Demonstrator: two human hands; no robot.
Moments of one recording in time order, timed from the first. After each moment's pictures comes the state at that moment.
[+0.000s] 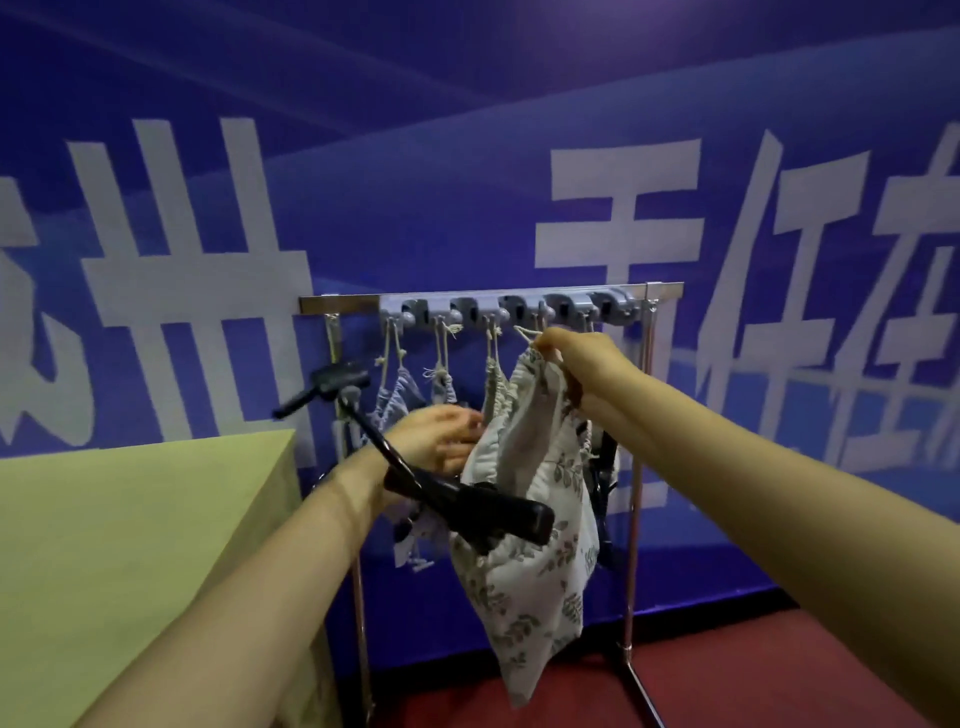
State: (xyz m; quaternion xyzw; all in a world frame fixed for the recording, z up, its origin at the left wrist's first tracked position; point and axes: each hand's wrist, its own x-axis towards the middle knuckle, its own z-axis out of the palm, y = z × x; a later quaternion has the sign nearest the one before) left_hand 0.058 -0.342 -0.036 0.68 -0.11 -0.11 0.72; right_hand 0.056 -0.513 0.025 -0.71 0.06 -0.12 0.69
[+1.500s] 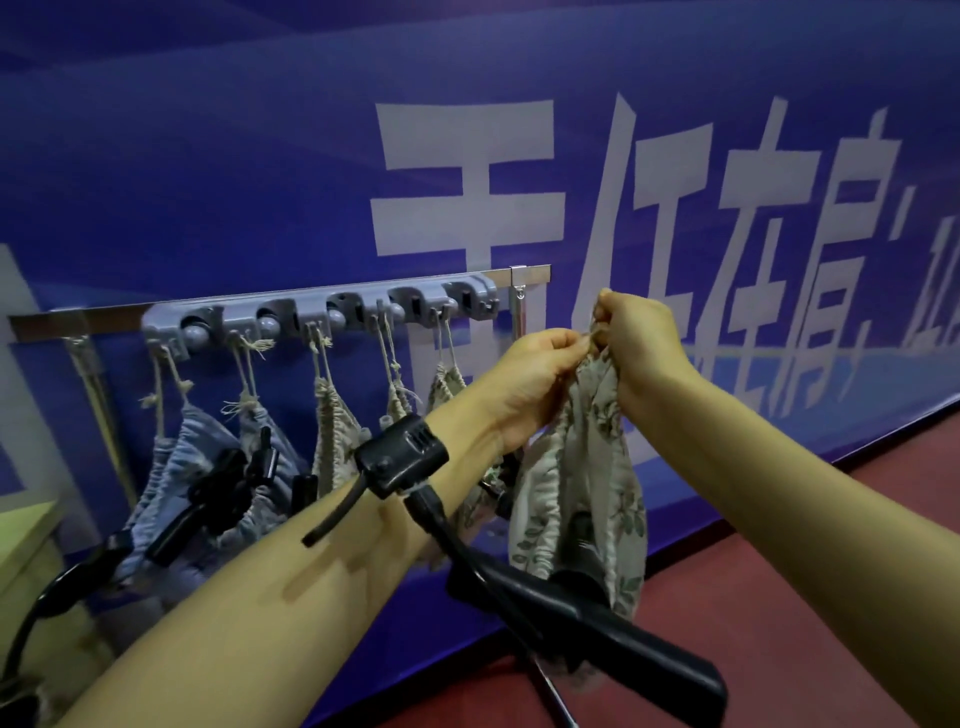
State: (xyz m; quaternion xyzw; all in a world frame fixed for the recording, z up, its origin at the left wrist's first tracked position) left_hand 0.094 -0.585 0.016 0.62 -0.30 -0.22 0.69; right_hand 0.067 -0.682 0.033 -0.63 0.13 -0.31 0.70
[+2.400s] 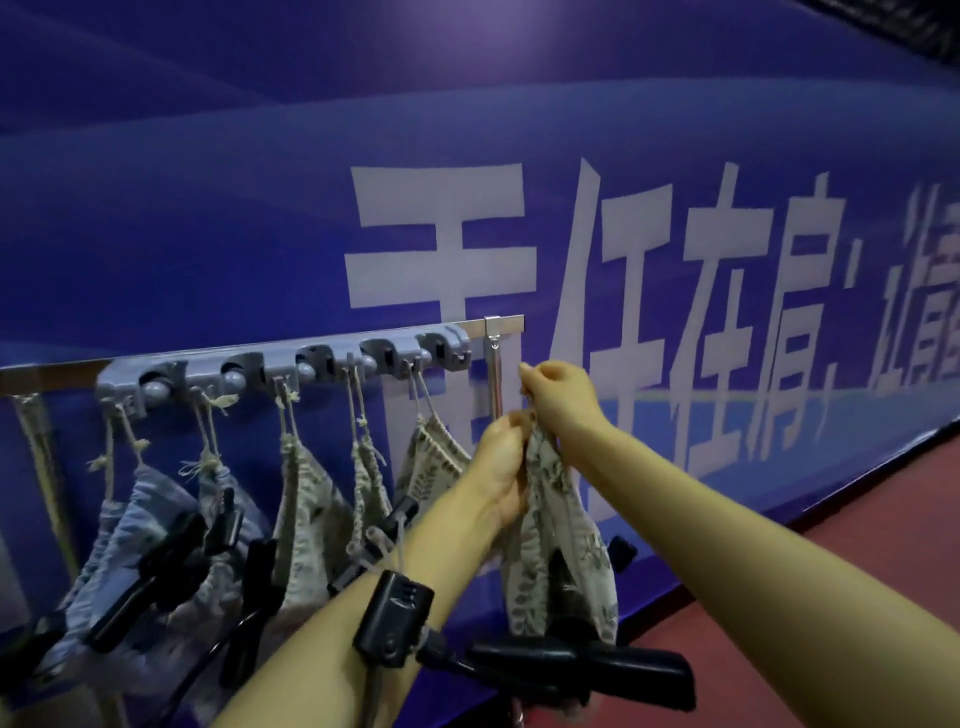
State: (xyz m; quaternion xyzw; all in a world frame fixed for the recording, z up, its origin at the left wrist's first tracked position) left_hand 0.140 -0.630 -0.029 0.49 -0.17 -0.23 0.83; right_hand 0.129 -0.700 0.006 -0.76 0.09 -0.30 0.57
